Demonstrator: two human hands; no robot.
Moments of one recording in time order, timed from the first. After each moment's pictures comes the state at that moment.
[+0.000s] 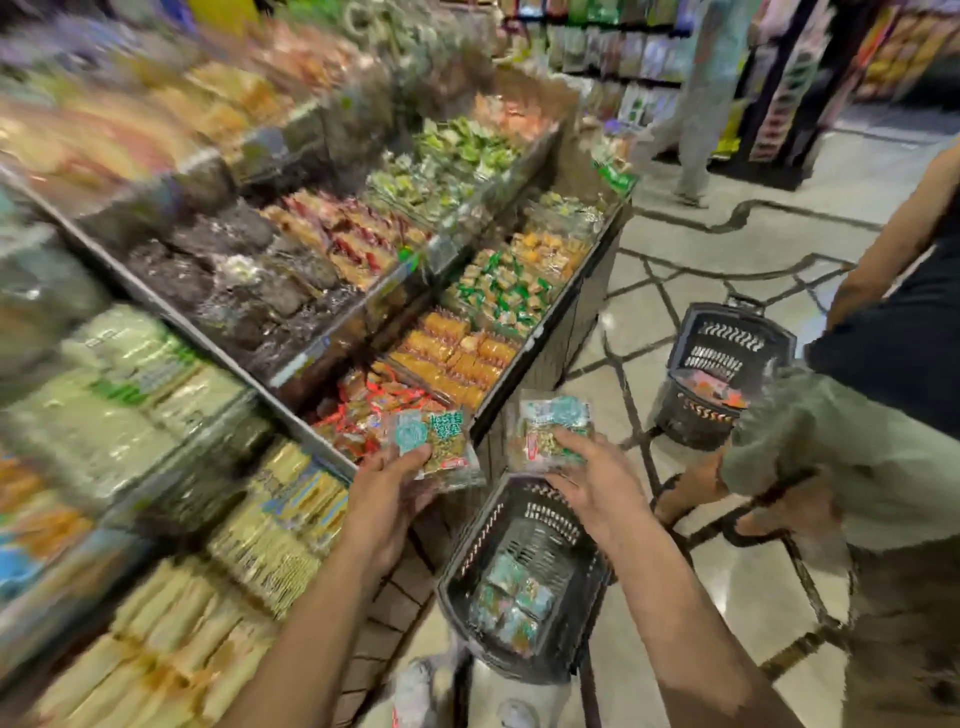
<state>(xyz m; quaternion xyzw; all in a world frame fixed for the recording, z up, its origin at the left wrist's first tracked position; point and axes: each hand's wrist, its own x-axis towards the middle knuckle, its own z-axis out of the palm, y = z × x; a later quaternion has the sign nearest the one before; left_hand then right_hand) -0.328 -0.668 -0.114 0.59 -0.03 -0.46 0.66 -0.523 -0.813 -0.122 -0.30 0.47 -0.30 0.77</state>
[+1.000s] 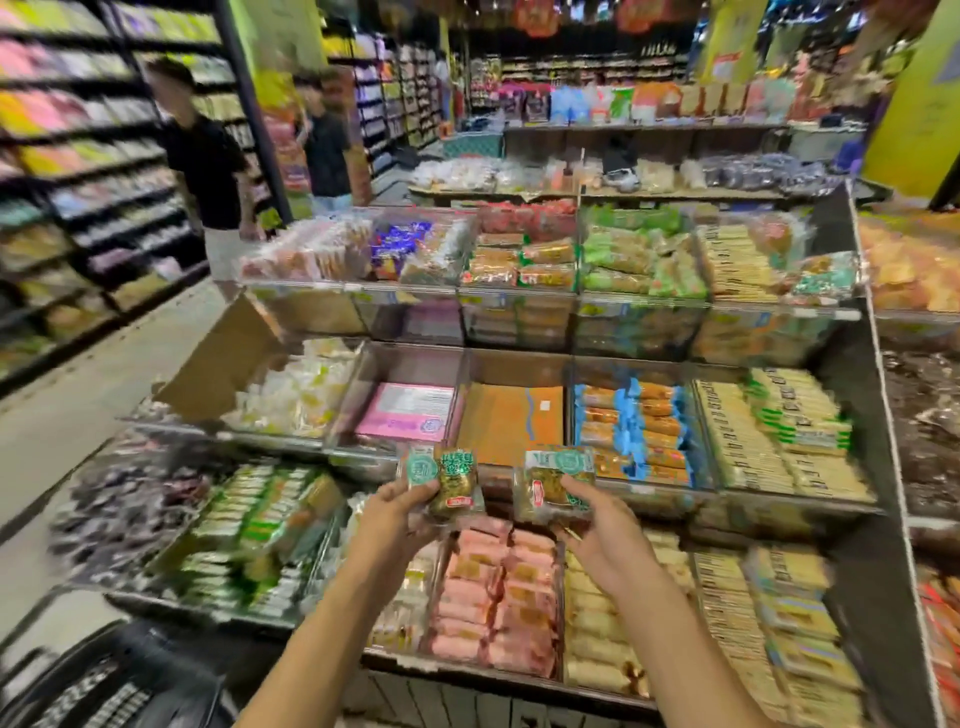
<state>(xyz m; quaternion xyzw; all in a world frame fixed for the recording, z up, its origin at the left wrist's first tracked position) -0.255 -0.052 -0.031 0.56 0.20 -0.01 0.80 -0.198 -0.296 -0.067 -0.46 0.20 0.14 0.85</state>
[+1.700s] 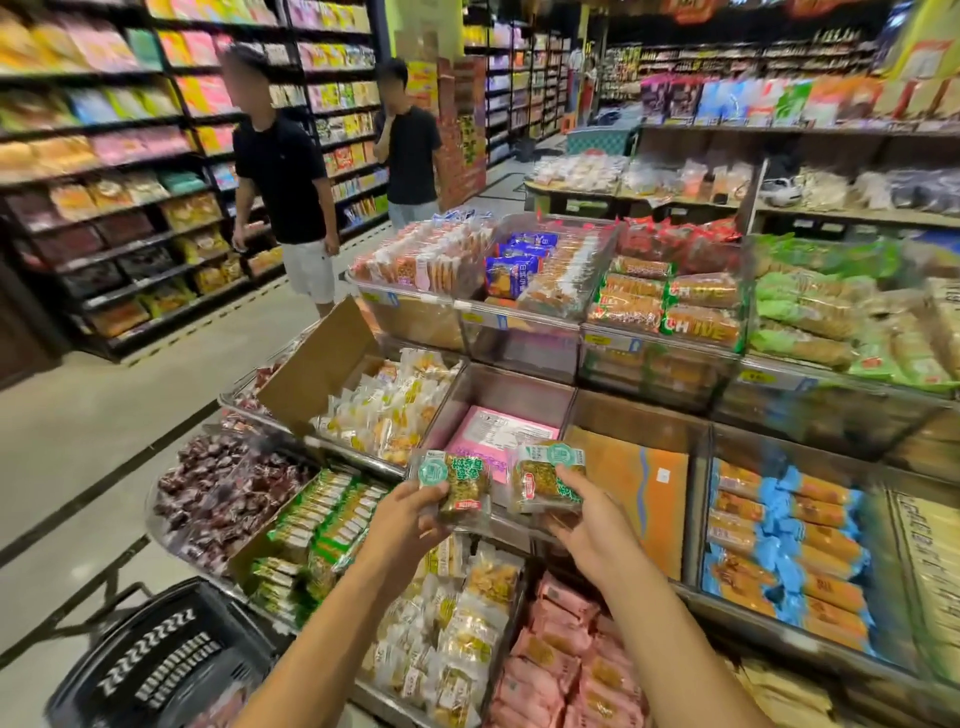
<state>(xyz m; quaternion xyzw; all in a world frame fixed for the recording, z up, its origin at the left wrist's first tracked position) -0.156 0.074 -0.056 0.53 0.28 0.04 0.80 -0.046 -0.144 -0.068 -0.50 0.14 0.25 0.82</state>
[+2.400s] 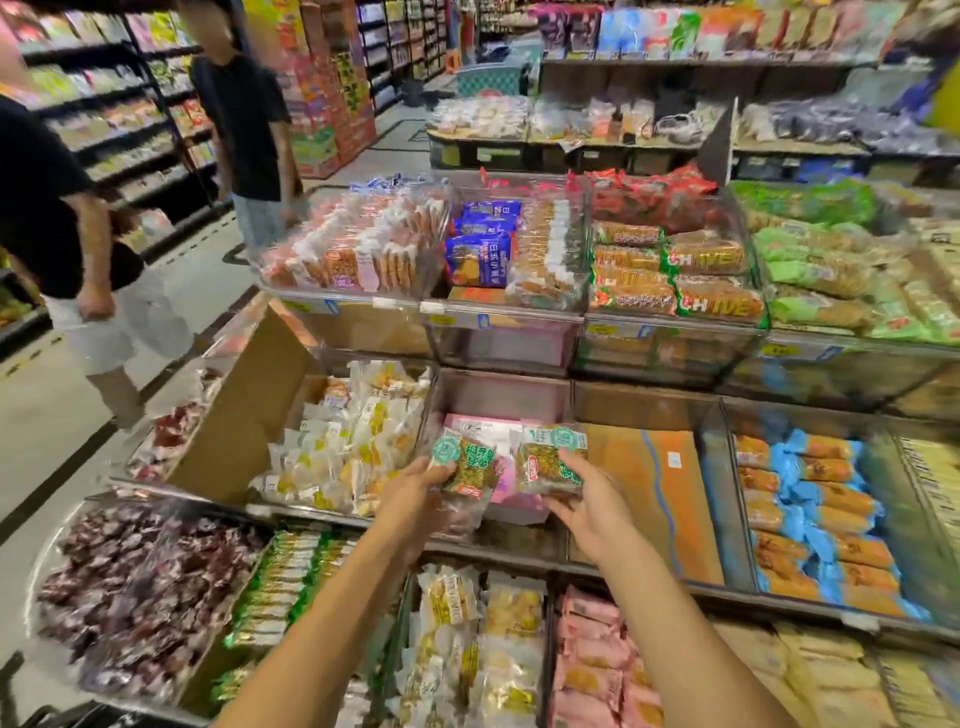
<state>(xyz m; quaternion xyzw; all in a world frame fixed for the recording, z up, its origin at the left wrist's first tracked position) -0.005 0.167 -0.091 0.55 0.23 -0.10 0.79 0.038 -0.066 -0.112 -0.48 0.26 0.14 0.82</state>
